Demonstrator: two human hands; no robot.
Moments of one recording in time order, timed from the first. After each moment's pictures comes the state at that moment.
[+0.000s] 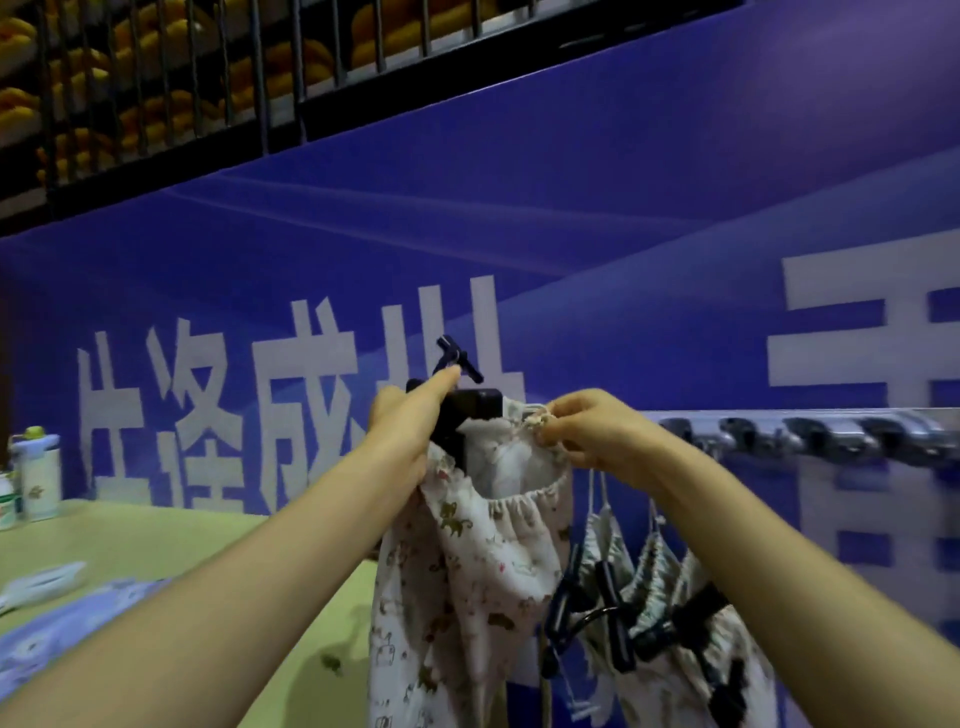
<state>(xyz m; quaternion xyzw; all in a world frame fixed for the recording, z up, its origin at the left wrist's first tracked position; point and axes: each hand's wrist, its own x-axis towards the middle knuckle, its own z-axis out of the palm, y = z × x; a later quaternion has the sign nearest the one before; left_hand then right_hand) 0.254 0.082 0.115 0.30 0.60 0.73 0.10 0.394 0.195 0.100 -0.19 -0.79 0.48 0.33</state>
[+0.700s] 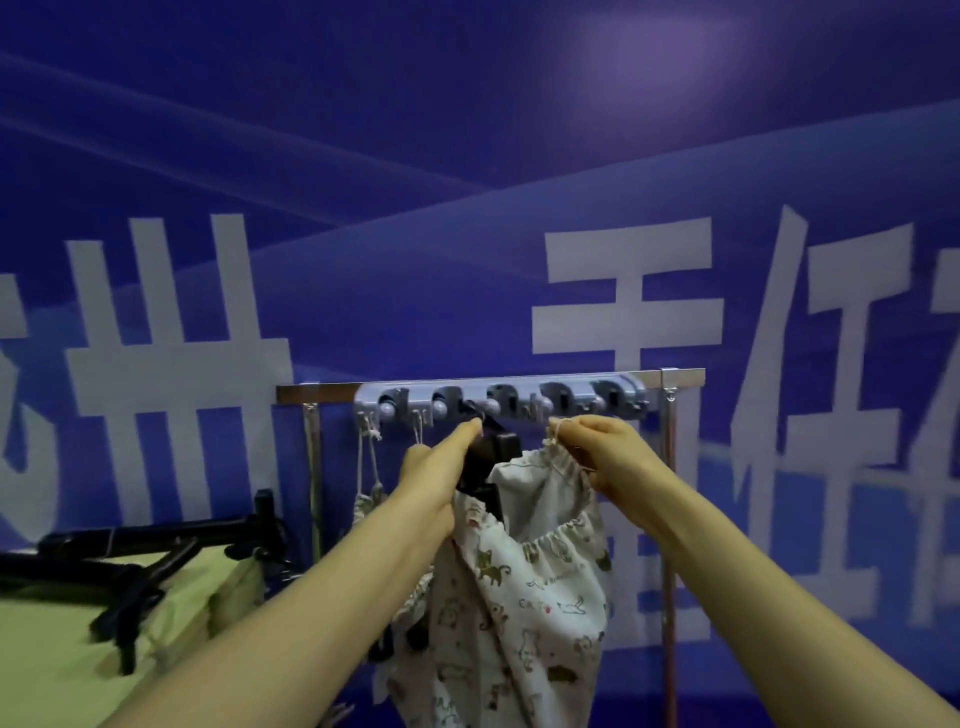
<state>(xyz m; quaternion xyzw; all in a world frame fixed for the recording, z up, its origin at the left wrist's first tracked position) 0.419 0.255 0.028 0.34 0.55 0.65 0.40 0.587 0.297 0.027 -0.36 -0.63 0.48 0.50</state>
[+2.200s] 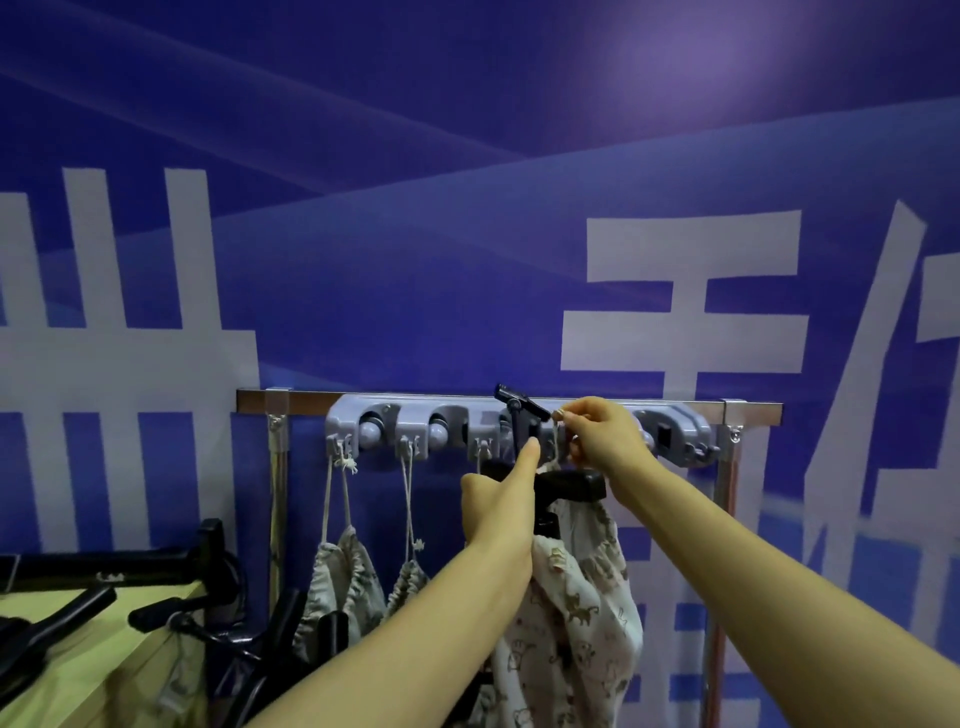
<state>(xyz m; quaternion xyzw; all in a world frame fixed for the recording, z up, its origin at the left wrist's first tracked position) 0.450 0.387 0.005 0.31 0.56 0.68 0.36 0.540 0.461 0.043 -0.43 -0.64 0.35 0.53</state>
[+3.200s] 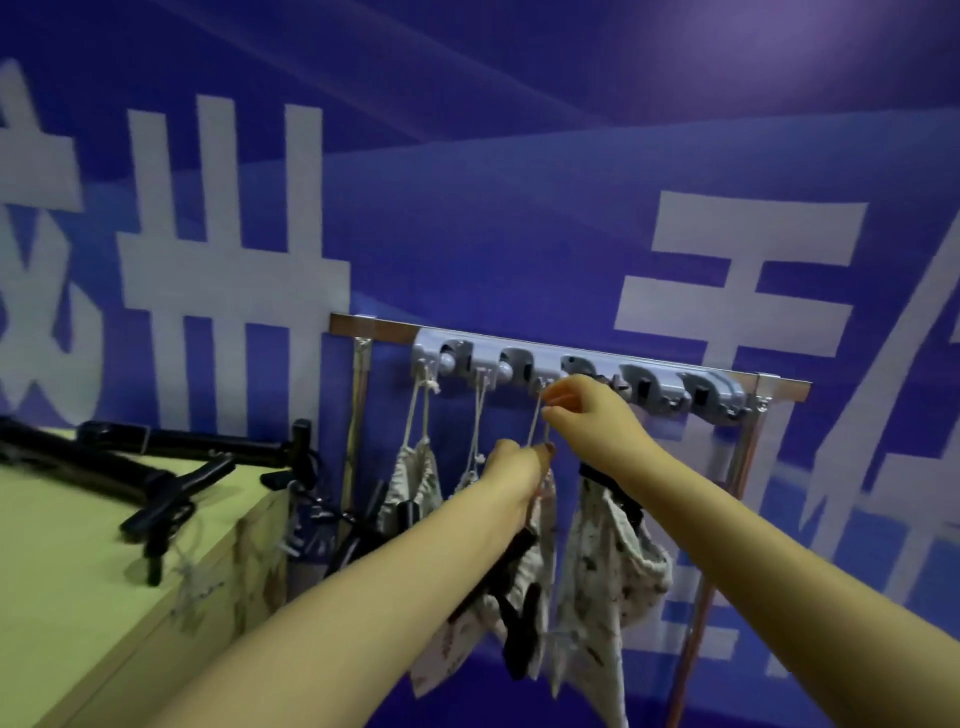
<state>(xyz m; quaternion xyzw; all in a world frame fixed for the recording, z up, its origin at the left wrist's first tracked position) 0.406 0.342 -0.017 0.38 0.62 0.54 0.41 0.495 0.333 0.039 -0.45 -0.80 0.17 0.36</state>
